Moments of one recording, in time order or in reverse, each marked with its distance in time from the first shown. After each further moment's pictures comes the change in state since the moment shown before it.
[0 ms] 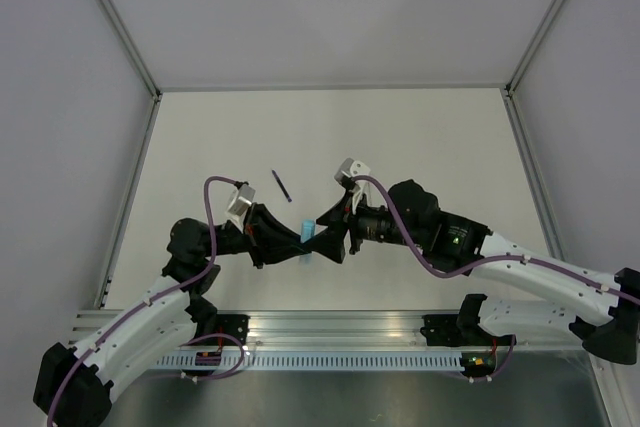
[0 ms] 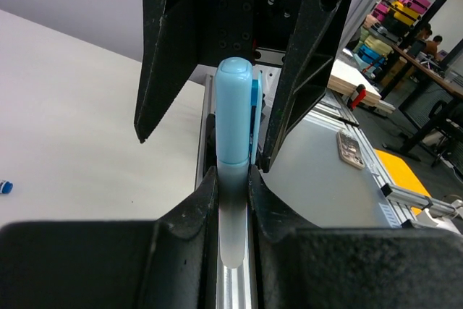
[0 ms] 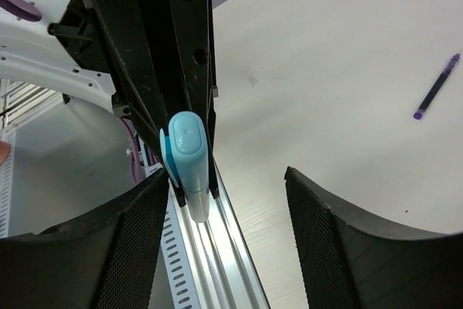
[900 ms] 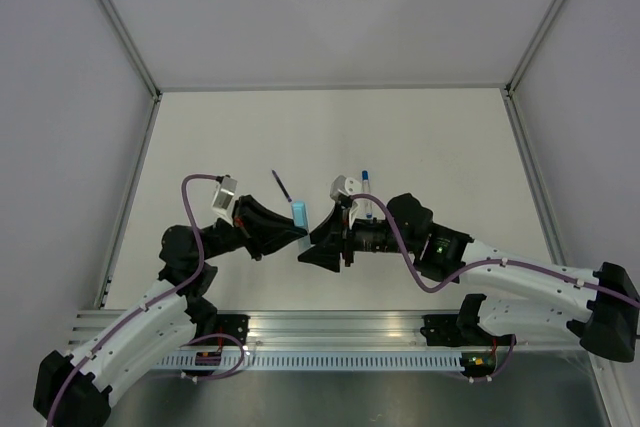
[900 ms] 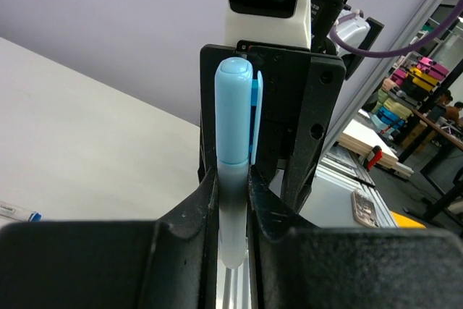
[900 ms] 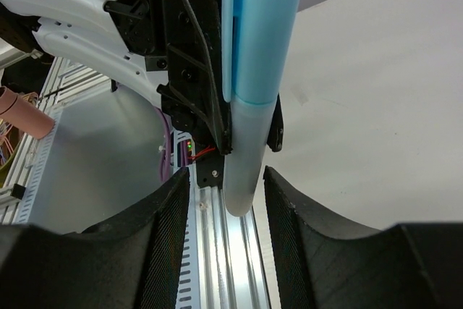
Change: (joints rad) left arm 0.000 -0.051 0.000 0.053 -0.185 -0.077; right arm 0.000 0.013 -0.201 0.341 -0.187 -0.001
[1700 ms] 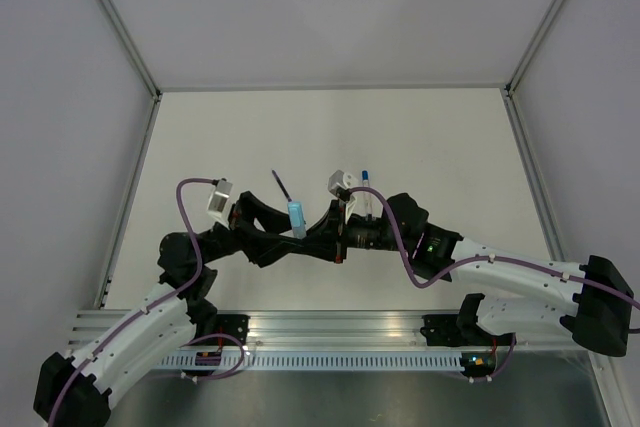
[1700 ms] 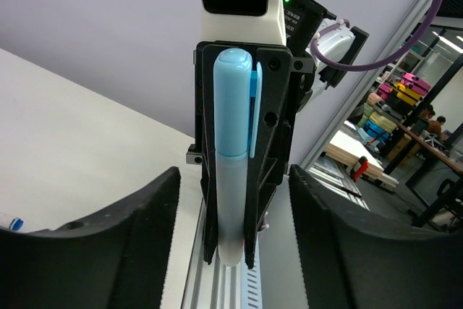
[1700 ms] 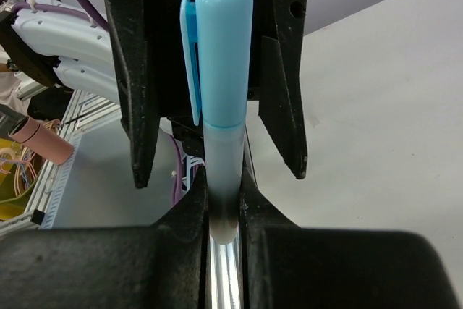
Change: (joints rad) left arm -0.001 -0.018 -0.047 0.091 -0.026 -0.075; right arm -0.003 0.061 -0.017 0.170 0.003 0.088
